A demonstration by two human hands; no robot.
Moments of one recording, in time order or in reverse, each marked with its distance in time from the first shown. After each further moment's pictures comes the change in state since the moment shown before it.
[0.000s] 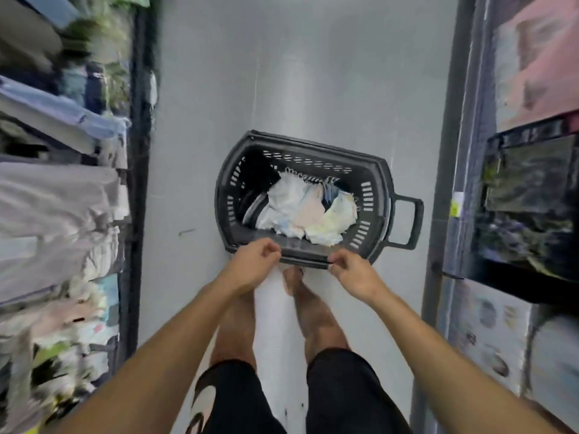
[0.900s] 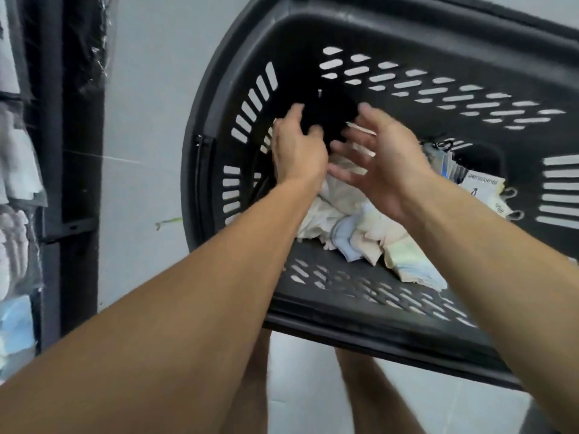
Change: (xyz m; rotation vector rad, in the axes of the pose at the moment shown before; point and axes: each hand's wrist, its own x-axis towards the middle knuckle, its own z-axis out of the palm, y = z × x) left_hand 0.348 -0.064 0.015 -0.493 0.640 0.077; right_hand 0.324 -0.086 0.086 1.106 -0.005 0.003
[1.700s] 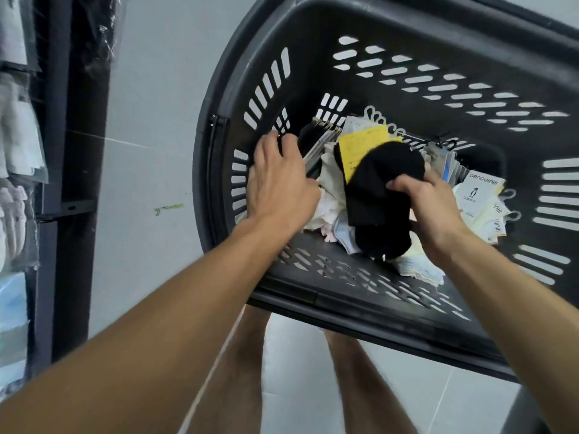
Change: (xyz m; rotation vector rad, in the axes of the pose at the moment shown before) left_hand -0.039 -0.028 -0.047 0.786 -0.161 0.258; right_hand -0.008 0.043 -0.081 -0.413 0.188 -0.102
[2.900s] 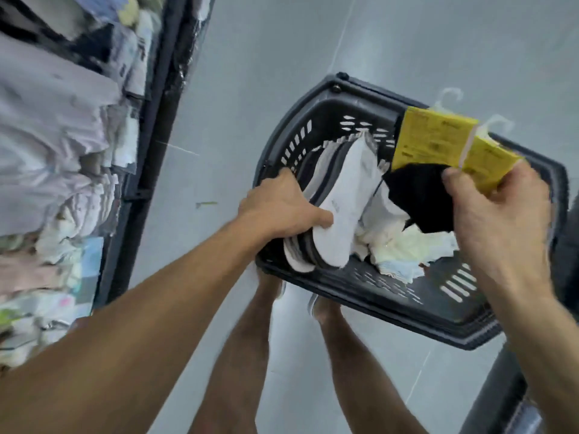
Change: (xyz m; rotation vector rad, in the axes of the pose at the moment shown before) left_hand -0.075 0.020 -0.135 -0.114 -0.341 -0.276; right_hand -0.166 -0.137 -0.033 -0.365 0.250 -0.529
